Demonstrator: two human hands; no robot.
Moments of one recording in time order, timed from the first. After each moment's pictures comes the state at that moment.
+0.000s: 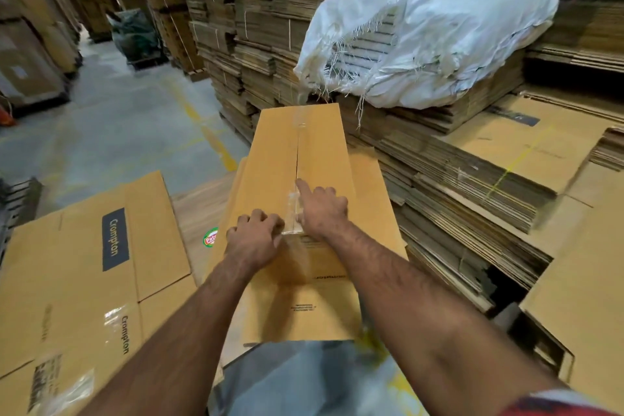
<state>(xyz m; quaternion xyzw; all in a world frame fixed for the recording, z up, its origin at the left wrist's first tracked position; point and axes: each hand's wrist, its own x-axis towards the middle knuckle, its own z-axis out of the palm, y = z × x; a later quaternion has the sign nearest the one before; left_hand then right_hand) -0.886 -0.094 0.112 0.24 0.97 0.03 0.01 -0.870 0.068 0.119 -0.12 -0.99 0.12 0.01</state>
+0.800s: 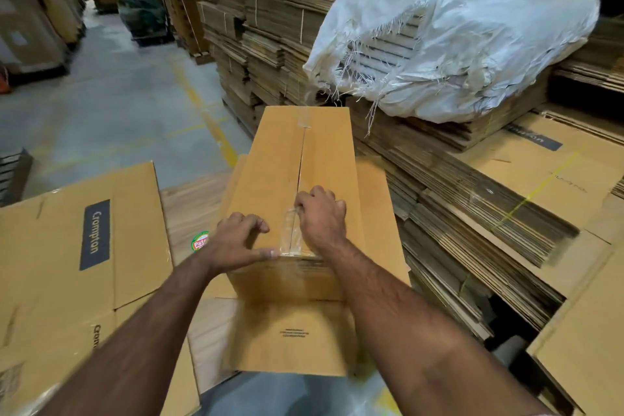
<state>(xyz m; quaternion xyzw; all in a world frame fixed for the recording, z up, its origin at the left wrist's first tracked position) -0.948 -0.112 0.111 0.26 0.94 0.18 0.13 -0.917 0.086 0.091 -0.10 -0.97 0.18 0.15</state>
